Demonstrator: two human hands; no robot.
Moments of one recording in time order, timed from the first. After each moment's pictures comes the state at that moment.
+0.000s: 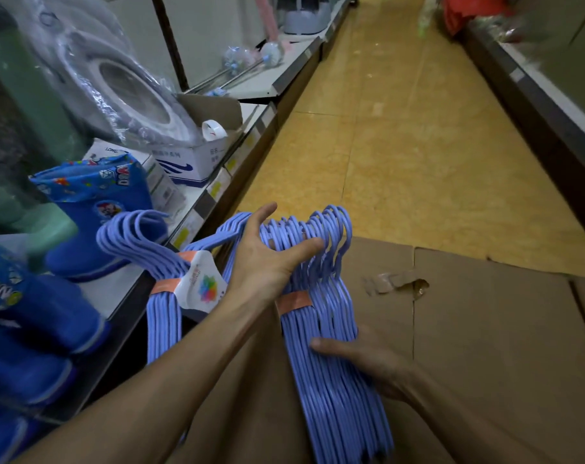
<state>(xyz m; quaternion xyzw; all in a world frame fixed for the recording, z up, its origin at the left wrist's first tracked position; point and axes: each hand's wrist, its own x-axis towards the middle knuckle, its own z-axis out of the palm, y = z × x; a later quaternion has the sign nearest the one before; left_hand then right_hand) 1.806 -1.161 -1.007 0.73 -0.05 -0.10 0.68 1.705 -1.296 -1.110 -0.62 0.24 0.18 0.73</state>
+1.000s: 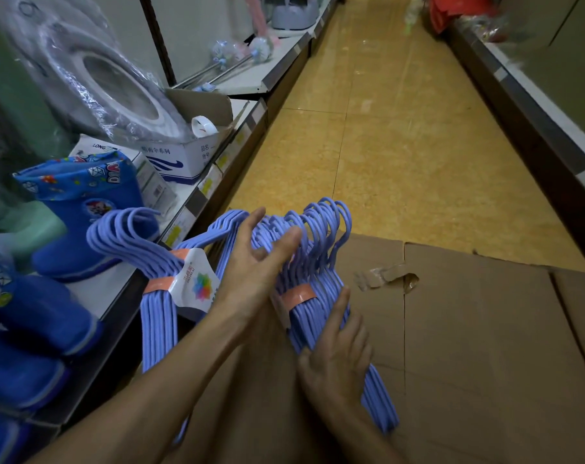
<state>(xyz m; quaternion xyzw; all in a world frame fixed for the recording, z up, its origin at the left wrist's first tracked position) 1.798 -1.148 -1.016 0.68 -0.08 -0.14 0.72 1.701 -1.218 -1.126 -0.92 0.34 -0.08 0.19</state>
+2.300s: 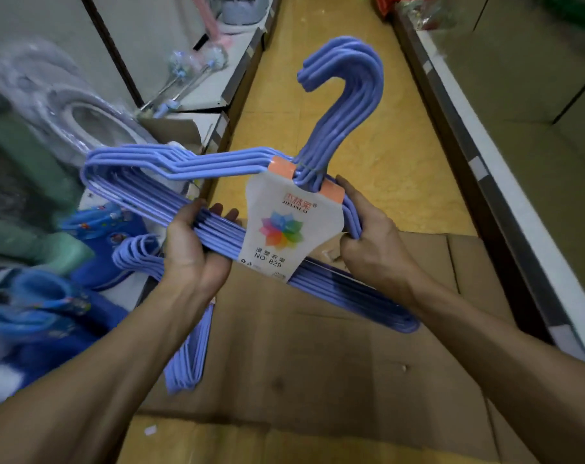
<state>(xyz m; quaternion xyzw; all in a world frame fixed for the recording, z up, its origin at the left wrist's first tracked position) 1.769 -1.137 -0.857 0.37 0.15 -0.24 0.88 1.638 -1.330 -0.845 -0.85 0.20 -0.09 0.49</state>
